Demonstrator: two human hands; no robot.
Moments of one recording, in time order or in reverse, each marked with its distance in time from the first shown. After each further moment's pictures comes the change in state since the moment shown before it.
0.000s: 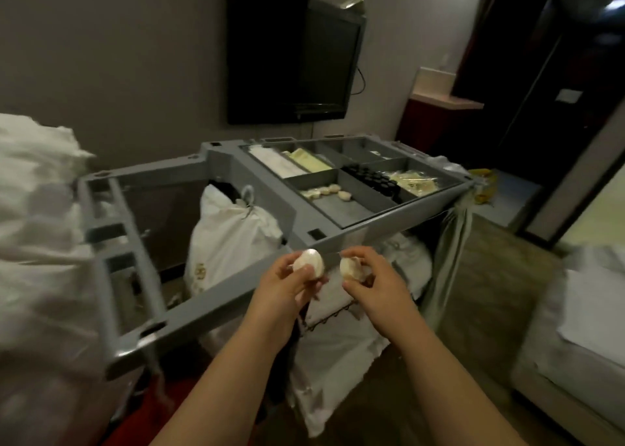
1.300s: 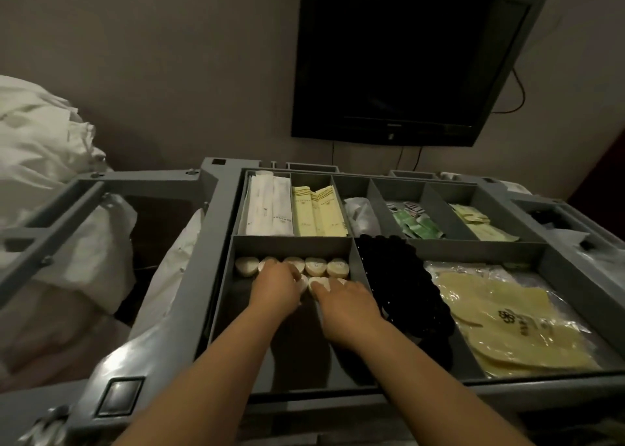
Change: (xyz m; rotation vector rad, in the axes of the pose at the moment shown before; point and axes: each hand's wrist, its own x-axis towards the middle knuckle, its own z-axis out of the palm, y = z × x) left_hand 0.389 -0.024 0.114 1.430 0.689 -0.116; right_hand 0.408 0.187 -0.023 -0.955 -0.712 -0.525
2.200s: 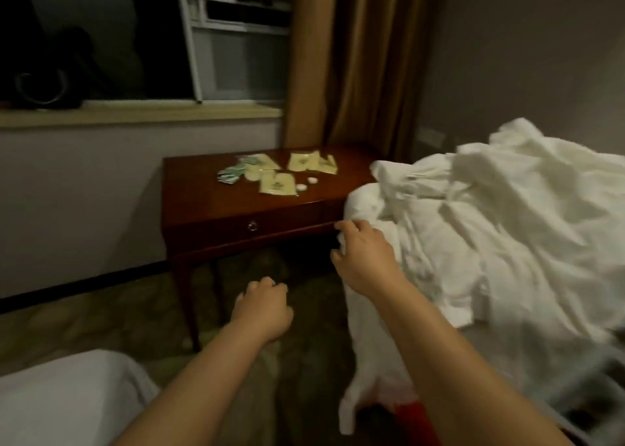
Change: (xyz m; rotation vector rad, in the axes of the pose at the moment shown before) left_hand -0.424 -0.565 -0.269 0.049 0.440 -1.032; right_hand -0.106 -0.733 -0.105 0.318 0.198 -1.158
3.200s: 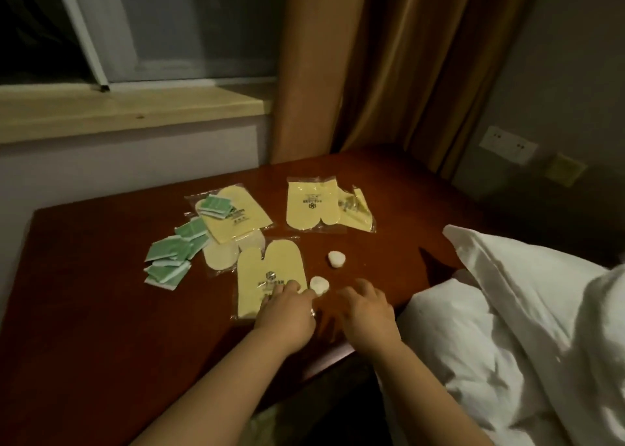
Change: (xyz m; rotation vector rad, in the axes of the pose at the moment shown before) left_hand 0.623 -0.078 -0.084 0.021 -0.116 0.187; right_hand 0.573 0.072 0.212 -0.067 -0.302 0.237
